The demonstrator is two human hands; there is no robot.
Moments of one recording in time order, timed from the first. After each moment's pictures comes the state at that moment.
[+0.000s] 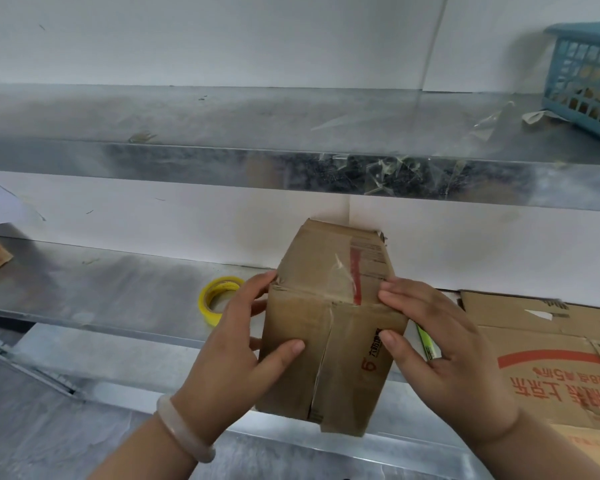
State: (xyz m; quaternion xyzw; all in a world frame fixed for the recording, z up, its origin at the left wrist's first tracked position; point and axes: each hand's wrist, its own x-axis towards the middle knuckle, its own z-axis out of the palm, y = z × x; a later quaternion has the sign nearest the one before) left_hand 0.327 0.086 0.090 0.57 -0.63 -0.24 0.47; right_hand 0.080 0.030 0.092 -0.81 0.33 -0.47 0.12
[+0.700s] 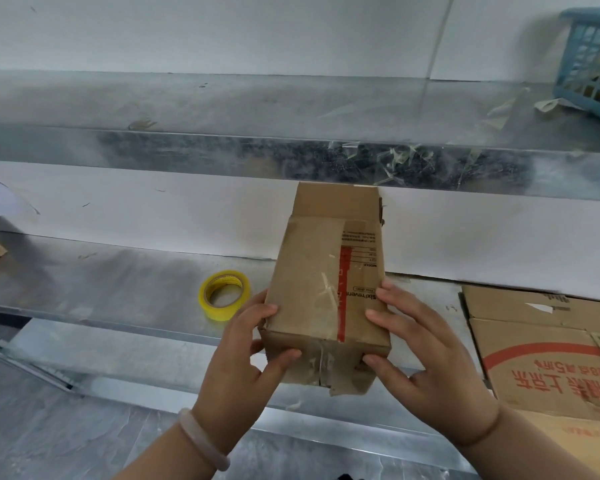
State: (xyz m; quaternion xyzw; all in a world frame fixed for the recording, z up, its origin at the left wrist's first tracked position) left_hand 0.329 0.088 0.038 0.55 -0.60 -0.19 0.55; right_hand 0.085 0.025 0.054 -0.84 0.31 -0.43 0.10
